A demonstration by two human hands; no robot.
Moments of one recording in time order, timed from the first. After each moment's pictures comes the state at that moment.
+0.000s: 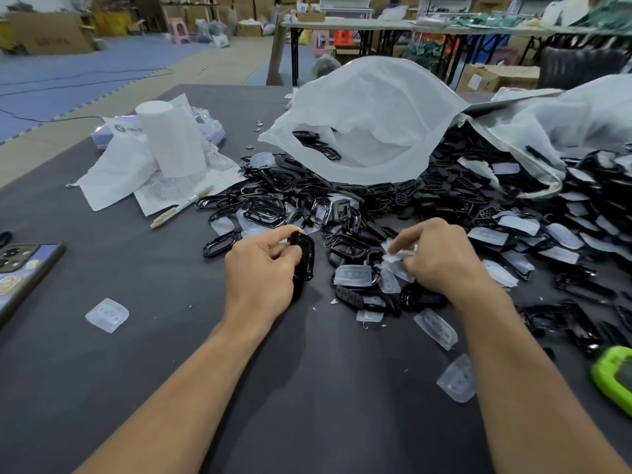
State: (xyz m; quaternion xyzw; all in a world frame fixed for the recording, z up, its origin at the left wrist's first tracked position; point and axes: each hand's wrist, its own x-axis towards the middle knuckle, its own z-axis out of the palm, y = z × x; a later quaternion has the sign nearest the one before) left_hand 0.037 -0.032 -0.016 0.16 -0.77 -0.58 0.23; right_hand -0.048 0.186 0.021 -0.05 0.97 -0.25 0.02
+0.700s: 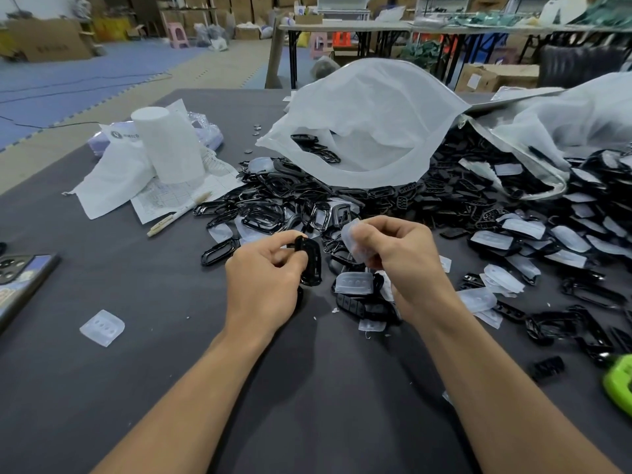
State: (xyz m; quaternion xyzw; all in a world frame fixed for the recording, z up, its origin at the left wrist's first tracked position) left_hand 0.037 -0.027 -0.010 0.14 -0.78 -0.57 0.24; right_hand -0.026 0.136 0.015 -0.06 0.67 -0.73 0.05
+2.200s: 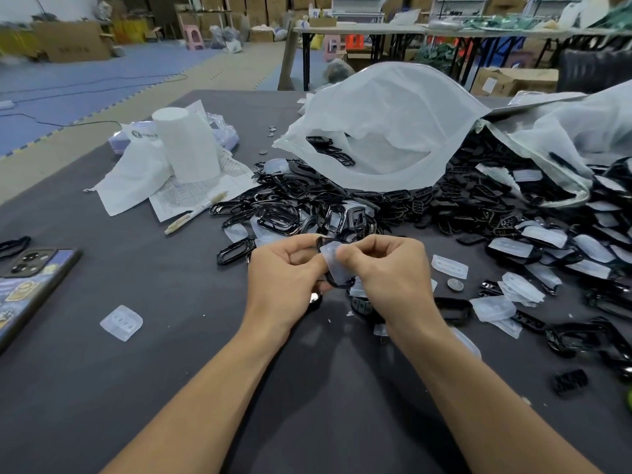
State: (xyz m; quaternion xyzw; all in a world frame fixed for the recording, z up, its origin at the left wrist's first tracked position) left_hand 0.033 -0.026 -0.012 0.13 -0.65 -0.73 0.17; right_hand -0.003 0.108 0.009 -0.06 0.78 -0.63 0.00
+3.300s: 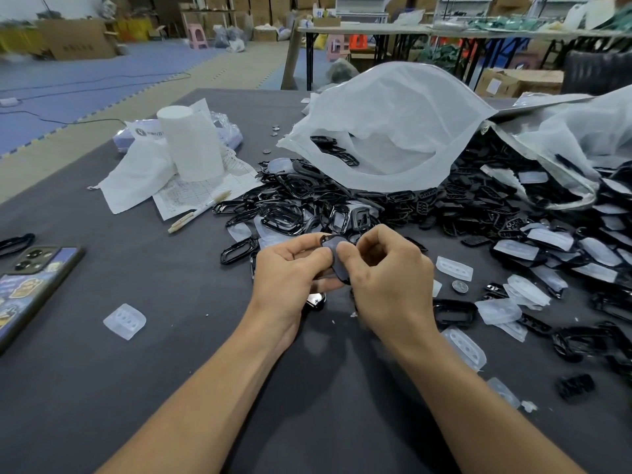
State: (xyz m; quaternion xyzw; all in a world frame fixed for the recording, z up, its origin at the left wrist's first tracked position) left_hand 0.035 -0.022 -0.004 0.10 -0.57 -0.81 0.13; right_hand 0.002 0.102 0.000 -0.09 0.85 -0.49 -0.16
